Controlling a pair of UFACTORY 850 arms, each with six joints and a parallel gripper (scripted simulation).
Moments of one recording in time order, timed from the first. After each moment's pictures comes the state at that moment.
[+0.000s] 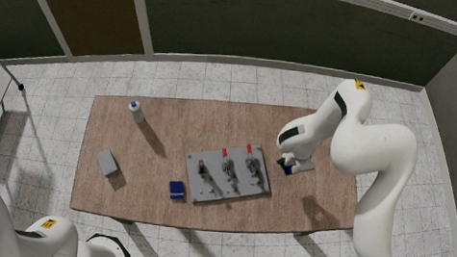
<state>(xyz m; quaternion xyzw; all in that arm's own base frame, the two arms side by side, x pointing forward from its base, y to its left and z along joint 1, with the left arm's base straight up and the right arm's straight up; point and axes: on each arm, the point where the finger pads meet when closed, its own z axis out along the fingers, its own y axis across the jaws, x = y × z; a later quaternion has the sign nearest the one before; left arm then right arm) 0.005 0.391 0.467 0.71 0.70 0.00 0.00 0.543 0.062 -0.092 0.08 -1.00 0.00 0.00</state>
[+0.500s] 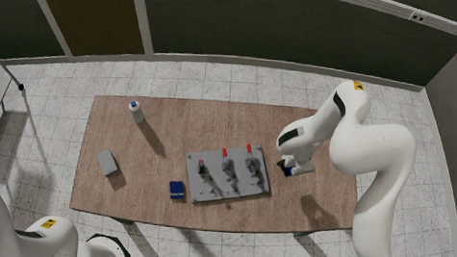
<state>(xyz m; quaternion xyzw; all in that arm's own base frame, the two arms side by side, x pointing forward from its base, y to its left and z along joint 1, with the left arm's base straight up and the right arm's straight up) 0.005 0.391 0.467 0.71 0.70 0.00 0.00 0.539 0.061 -0.101 0.08 -1.00 0.00 0.00</state>
